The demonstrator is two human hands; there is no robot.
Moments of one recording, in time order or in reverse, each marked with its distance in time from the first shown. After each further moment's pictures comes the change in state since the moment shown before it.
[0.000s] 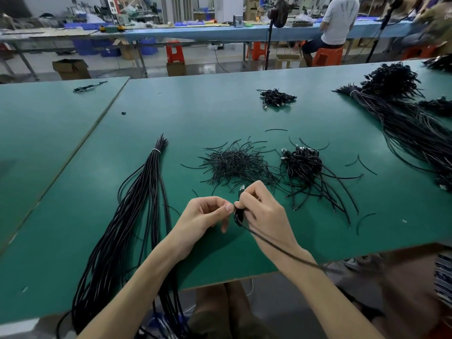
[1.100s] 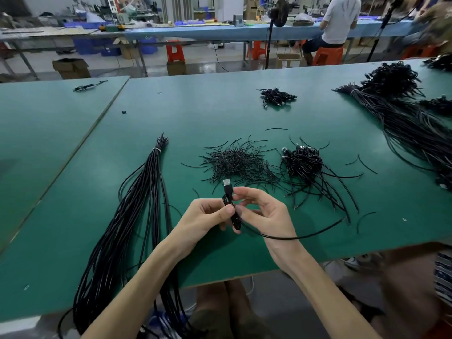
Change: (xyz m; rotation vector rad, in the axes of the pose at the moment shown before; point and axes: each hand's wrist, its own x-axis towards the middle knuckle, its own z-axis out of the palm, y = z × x) left_hand 0.000 -0.002 0.000 -0.018 -0.075 0.013; right_hand -0.007 -0.005 -0.004 0.986 -0.052 0.591
